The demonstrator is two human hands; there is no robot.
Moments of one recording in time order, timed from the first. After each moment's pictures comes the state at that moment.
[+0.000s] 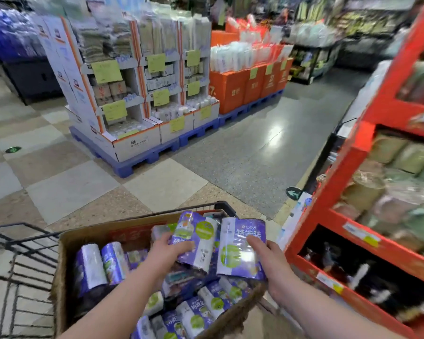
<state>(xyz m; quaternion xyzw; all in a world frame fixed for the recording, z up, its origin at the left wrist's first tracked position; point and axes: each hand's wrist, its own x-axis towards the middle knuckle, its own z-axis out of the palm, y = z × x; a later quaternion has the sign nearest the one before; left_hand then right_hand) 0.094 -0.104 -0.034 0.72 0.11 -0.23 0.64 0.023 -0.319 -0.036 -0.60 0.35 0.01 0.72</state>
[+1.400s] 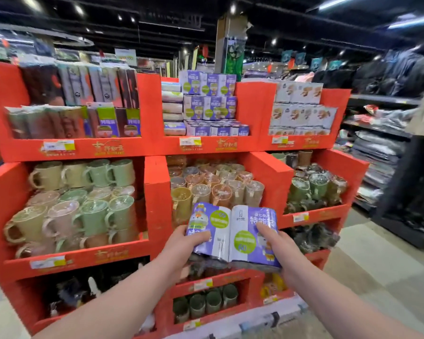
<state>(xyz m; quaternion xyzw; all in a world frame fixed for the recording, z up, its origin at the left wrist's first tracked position) -0.350 -0.673 0.076 0.56 -0.32 -0.51 0.57 -0.559 -0.729 0.094 -0.47 0.49 -0.40 0.62</state>
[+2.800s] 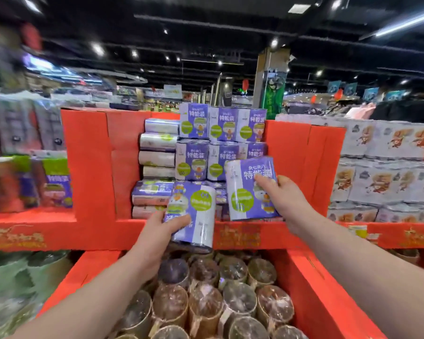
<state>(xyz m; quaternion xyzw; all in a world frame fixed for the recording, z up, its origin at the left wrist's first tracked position) -0.221 -1.084 0.181 0.53 -0.30 -0.36 0.71 -0.405 -1.232 0.247 -0.66 0.36 -0.44 0.49</state>
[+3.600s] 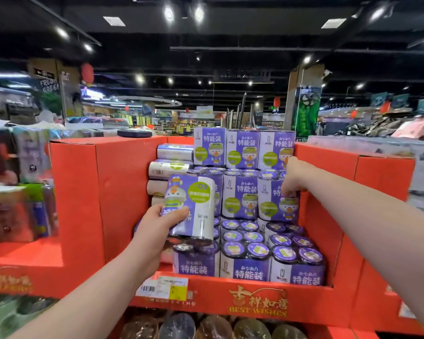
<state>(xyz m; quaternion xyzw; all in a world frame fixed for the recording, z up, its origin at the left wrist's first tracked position) -0.171 -1.156 0.236 0.55 -0.30 -0.26 0.74 -0.332 -1.391 0.346 -0.86 0.50 -0.12 0.04</state>
